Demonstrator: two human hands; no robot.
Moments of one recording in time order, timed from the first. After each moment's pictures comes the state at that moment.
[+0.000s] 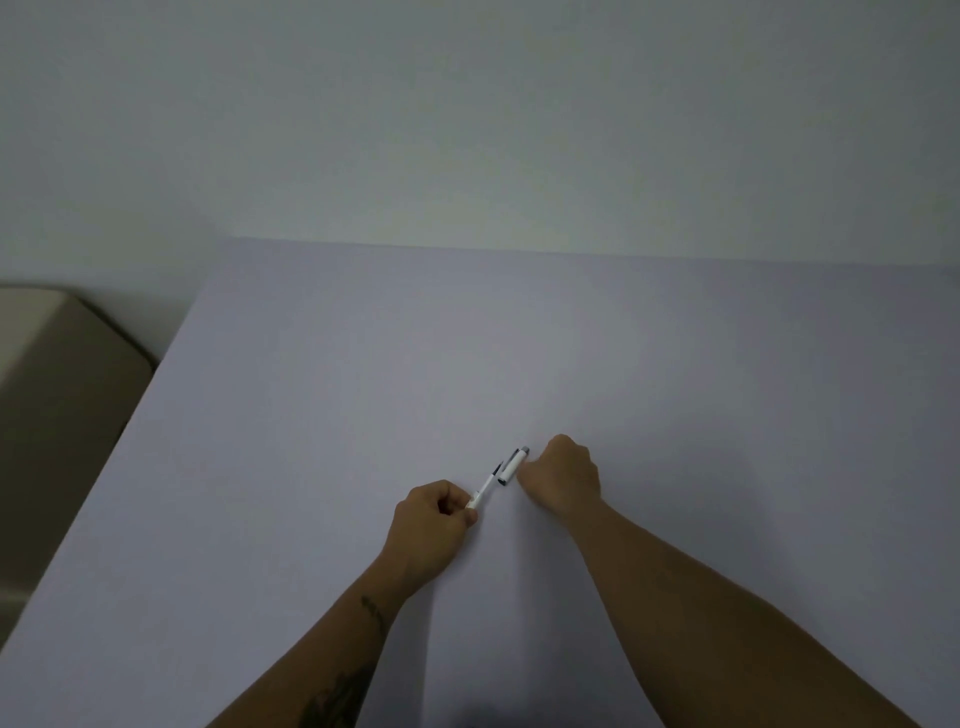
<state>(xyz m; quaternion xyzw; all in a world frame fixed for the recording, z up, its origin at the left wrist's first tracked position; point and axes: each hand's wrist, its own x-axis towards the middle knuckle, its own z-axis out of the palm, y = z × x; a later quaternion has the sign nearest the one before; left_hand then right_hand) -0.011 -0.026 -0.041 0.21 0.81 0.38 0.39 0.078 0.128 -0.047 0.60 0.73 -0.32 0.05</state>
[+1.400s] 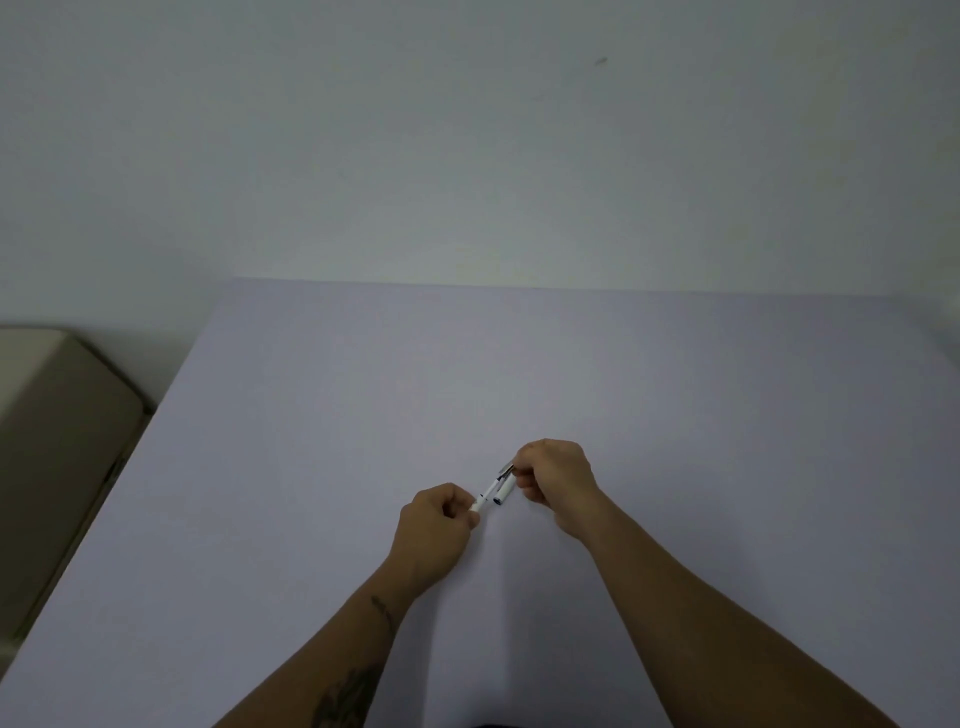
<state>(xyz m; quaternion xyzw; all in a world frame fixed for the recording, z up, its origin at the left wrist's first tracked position) -0.013 -0.017 -0.030 0.26 0.81 0.40 0.35 0.082 0.118 0.006 0.56 0.51 -0.64 -0.14</state>
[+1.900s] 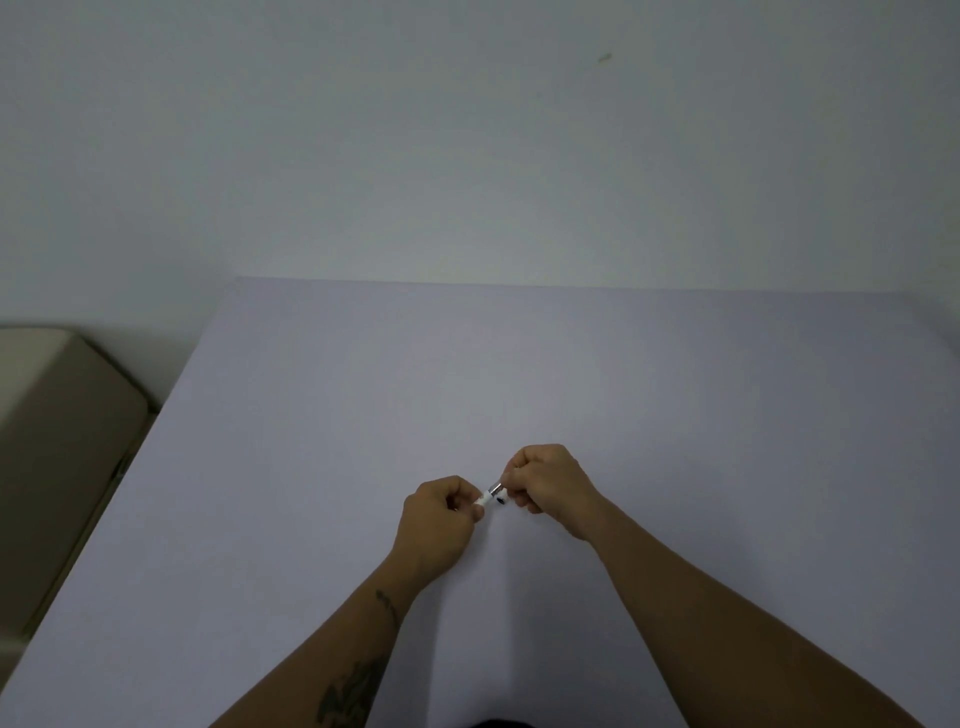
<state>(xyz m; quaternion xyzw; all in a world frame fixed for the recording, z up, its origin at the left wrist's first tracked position) -0.015 -0.015 -0.025 0.27 0.80 0.42 0.34 0.086 0.113 0.004 0.48 0.66 -0.58 -0.03</state>
